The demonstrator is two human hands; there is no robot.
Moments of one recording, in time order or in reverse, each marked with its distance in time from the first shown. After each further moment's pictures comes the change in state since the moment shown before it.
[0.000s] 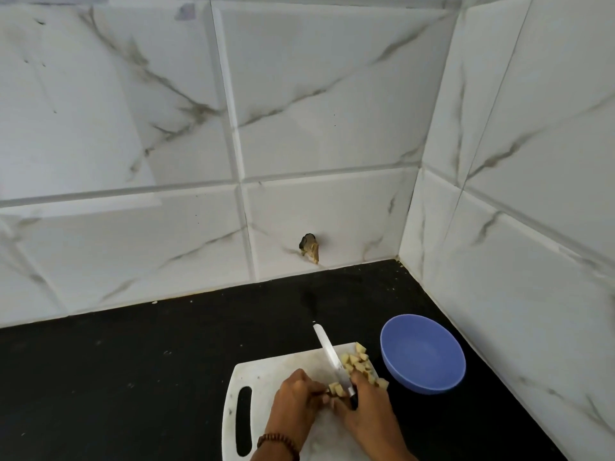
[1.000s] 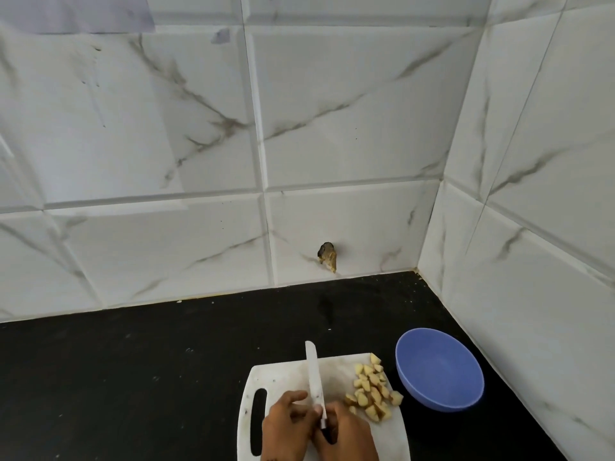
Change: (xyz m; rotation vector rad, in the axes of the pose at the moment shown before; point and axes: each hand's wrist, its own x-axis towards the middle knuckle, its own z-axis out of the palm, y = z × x) left_hand -0.042 0.010 -0.028 -0.532 0.142 -0.543; right_hand -0.017 -0.026 0.037 0.028 -0.188 -0.045
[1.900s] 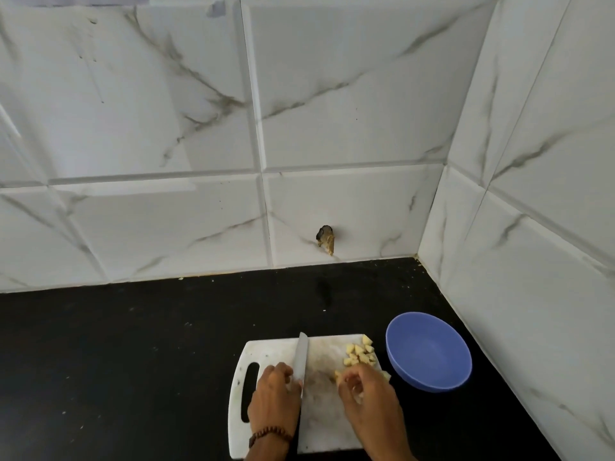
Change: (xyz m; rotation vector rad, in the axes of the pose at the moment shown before) left_hand 0.002 0.008 0.012 0.461 0.246 0.075; right_hand -0.010 0.027 -0.052 -0.020 0.310 -0.138
